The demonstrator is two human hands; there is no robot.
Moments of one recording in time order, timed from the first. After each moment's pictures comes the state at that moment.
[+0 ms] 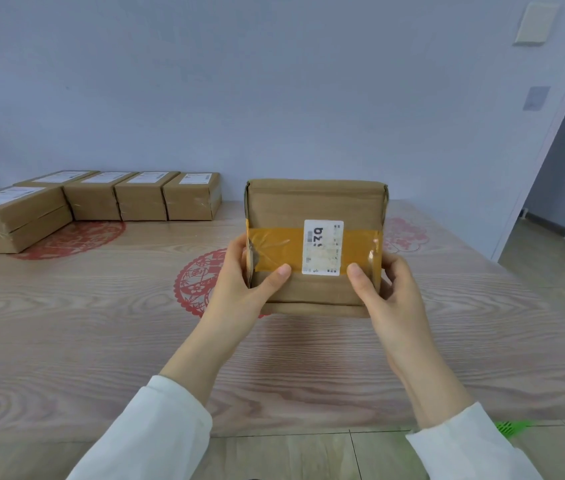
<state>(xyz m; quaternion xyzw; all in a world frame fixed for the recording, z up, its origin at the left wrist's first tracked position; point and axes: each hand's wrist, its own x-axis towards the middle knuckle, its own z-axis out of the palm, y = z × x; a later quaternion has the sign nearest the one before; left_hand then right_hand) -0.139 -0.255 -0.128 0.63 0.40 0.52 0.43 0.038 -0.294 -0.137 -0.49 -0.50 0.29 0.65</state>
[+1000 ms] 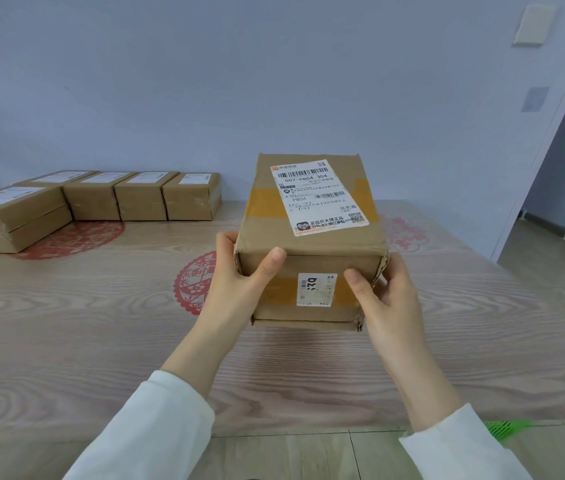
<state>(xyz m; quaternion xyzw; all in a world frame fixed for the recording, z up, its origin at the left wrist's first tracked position) -0.138 -0.258 -0.121 0.60 0.36 0.57 0.43 0.035 -0.292 -0.141 -0.45 -0.53 0.26 0.67</state>
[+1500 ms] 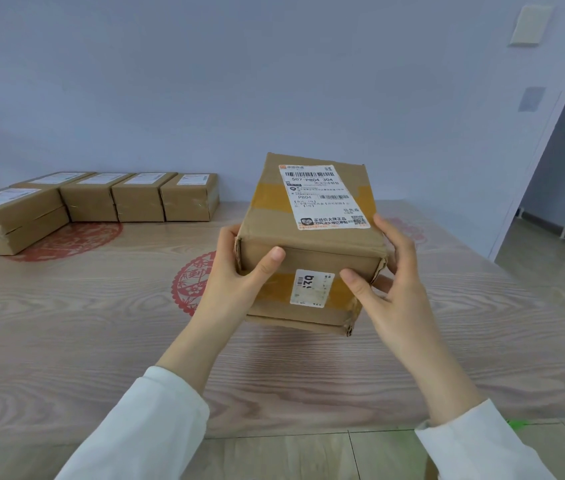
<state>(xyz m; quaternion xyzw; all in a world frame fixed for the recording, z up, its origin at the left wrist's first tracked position) -0.139 -0.250 -0.120 0.63 0.36 0.56 0.40 0.044 -0.302 -0.125 -0.46 -0.61 0.18 0.61</state>
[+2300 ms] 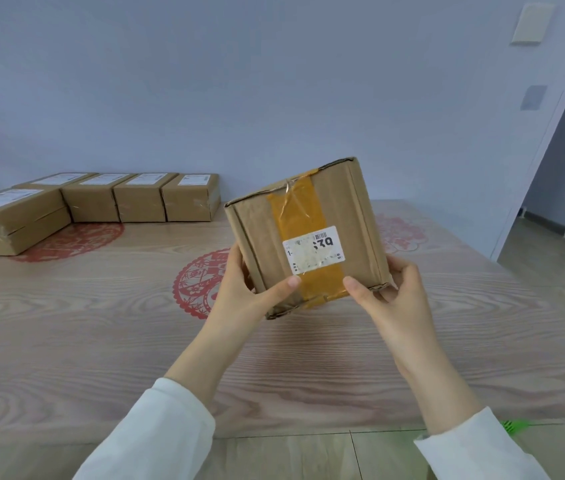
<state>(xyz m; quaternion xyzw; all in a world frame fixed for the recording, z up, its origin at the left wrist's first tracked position) -0.135 -0.251 -0.138 0.61 0.37 0.53 0.46 0.050 -0.293 -0.146 -0.49 -0.50 0.30 0.65</state>
